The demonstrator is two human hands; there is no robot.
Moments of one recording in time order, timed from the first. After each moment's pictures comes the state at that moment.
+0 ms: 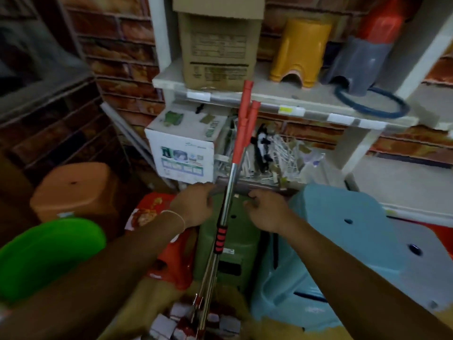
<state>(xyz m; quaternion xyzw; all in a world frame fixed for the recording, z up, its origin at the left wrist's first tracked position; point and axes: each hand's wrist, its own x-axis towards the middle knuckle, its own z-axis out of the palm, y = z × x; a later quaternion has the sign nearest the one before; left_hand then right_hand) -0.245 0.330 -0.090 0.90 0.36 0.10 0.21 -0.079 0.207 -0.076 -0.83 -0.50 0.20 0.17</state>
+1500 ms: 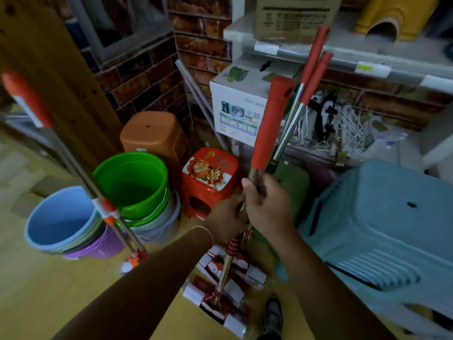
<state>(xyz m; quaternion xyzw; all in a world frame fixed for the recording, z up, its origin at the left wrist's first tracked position) -0.323 0.188 -0.167 0.78 0.41 0.19 0.43 -0.208 0.136 -0.117 -0.67 -0.48 0.22 0.51</state>
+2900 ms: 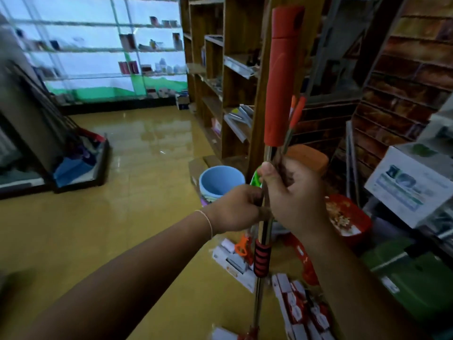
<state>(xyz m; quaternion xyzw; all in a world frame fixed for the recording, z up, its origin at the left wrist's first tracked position) -0.660 -0.075 0.008 0.65 0.59 0.32 0.35 -0.531 -0.049 0.032 -0.33 -0.74 0.30 0.51</state>
